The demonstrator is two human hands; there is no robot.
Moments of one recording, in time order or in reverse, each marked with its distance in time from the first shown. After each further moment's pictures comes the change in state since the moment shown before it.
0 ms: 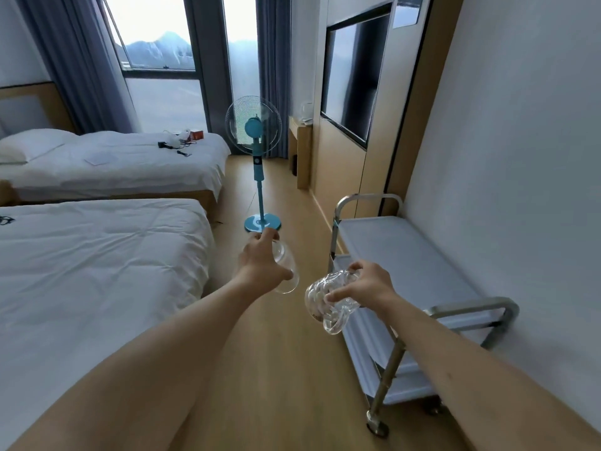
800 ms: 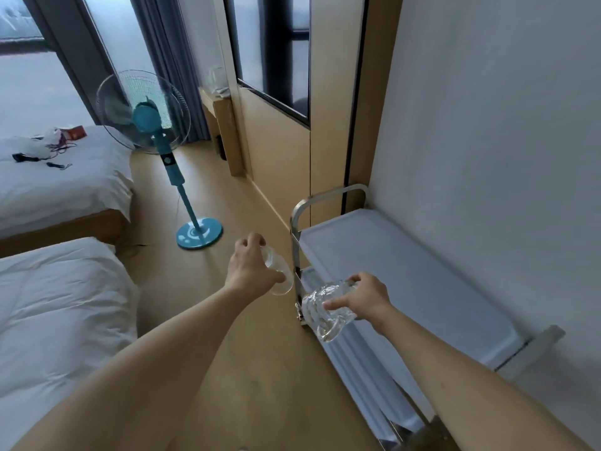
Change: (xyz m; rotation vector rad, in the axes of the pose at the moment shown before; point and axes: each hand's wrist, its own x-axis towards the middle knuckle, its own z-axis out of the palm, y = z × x) left_hand 0.359 -0.020 0.193 0.002 -0.295 0.061; right_hand 0.321 0.065 0.000 0.155 0.171 0.389
